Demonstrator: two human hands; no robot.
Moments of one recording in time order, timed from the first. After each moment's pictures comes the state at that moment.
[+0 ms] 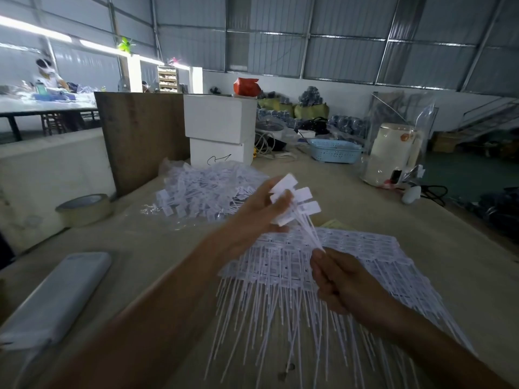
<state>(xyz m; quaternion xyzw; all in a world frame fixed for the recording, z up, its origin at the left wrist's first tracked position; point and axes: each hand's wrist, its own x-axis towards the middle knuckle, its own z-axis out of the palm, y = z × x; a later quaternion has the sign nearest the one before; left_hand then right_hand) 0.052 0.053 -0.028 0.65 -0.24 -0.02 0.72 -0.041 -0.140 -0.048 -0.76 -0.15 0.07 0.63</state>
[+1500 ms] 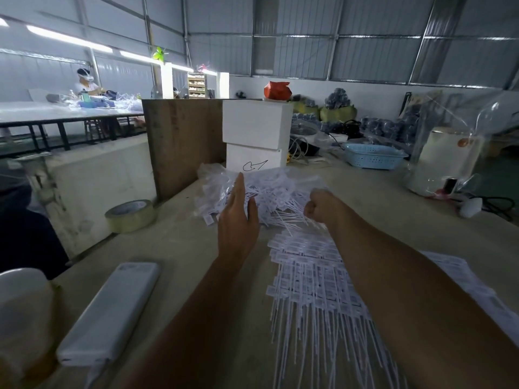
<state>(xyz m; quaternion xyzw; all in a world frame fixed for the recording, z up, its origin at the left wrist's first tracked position) 0.116 0.154 -0.087 0.79 -0.04 0.48 0.39 0.215 -0.014 -0.026 -0.83 0.09 0.01 0.54</state>
